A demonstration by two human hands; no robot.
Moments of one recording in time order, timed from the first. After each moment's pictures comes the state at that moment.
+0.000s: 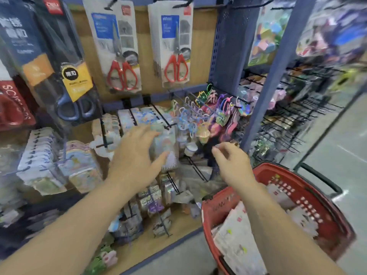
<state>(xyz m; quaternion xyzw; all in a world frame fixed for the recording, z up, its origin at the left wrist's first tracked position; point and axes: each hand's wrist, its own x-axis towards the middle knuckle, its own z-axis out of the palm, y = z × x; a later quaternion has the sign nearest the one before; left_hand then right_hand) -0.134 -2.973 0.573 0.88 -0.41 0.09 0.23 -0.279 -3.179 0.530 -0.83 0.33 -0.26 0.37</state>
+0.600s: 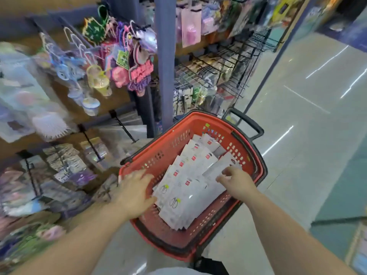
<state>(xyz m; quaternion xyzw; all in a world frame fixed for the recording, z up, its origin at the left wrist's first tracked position) -0.310 -3.133 0.342 0.84 -0.49 -0.23 0.01 -0.545 -3.354 0.348 -0.78 0.53 0.09 0.33</state>
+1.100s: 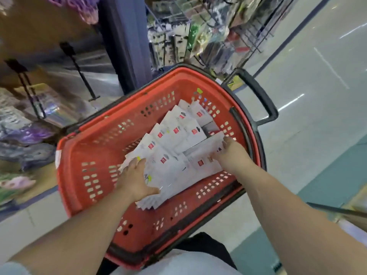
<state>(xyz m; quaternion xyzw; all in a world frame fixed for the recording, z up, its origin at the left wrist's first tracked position) -0.368 -3.229 0.178 0.86 -0.29 -0.42 0.03 -0.529 -3.471 0.279 -0.73 0.54 0.16 0.39</state>
